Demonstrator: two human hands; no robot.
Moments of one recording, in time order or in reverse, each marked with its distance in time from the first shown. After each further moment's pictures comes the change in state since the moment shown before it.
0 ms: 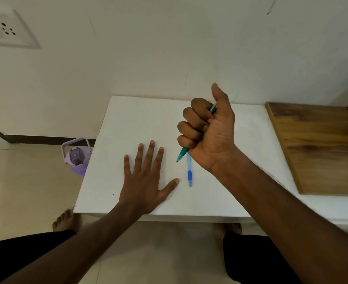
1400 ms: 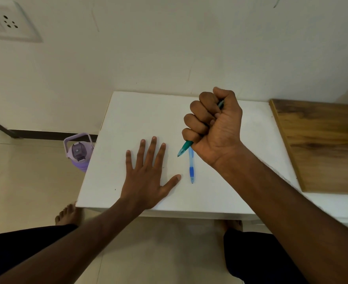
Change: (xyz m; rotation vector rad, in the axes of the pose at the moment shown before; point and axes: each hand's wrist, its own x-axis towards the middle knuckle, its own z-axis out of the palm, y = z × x) left_hand 0.002 -0.002 0.009 -0.022 0.047 0.007; right_hand -0.003 -0.003 0.002 0.062 0.011 -0.018
